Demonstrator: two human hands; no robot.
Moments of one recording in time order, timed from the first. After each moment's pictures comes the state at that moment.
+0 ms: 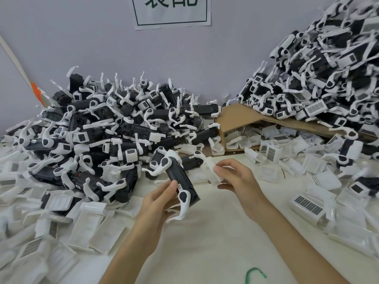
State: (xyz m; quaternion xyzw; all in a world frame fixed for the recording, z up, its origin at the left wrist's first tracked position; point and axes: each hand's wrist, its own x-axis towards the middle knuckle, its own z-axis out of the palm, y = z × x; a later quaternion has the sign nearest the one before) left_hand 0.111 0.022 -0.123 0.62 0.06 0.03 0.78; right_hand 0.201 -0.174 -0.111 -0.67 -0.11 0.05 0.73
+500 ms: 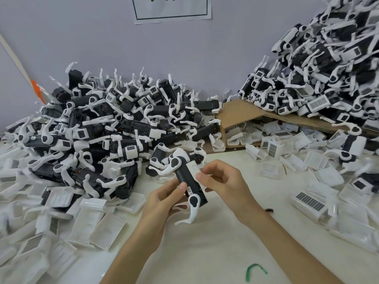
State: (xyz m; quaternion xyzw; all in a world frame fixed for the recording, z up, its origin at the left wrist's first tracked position) left_hand 0.108 0.014 -0.122 0.66 0.01 0.02 0.75; right_hand 0.180 -0.152 -0.113 -0.67 -0.21 0.04 0.71
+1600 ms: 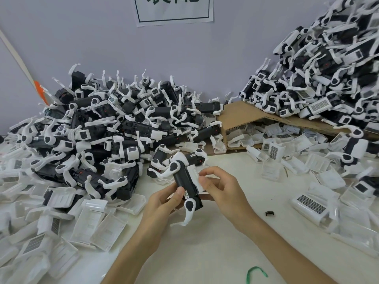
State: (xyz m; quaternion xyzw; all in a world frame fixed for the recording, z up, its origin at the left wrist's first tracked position) left_hand 0.112 0.022 -0.137 0.70 -0.04 0.04 0.71; right_hand 0.173 -0.146 -0.123 -0.66 -0.22 0.06 0.72
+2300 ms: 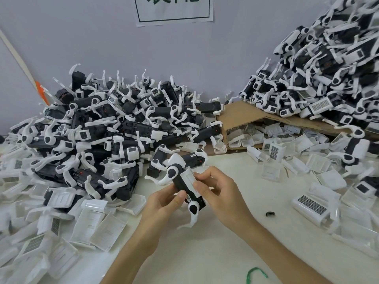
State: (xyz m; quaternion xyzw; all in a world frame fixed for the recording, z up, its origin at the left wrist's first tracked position) left_hand 0.115 0.025 -0.141 0.72 -0.08 0.06 0.69; right_hand 0.166 -0.144 -0.122 -0.73 -0.26 -0.01 0.64
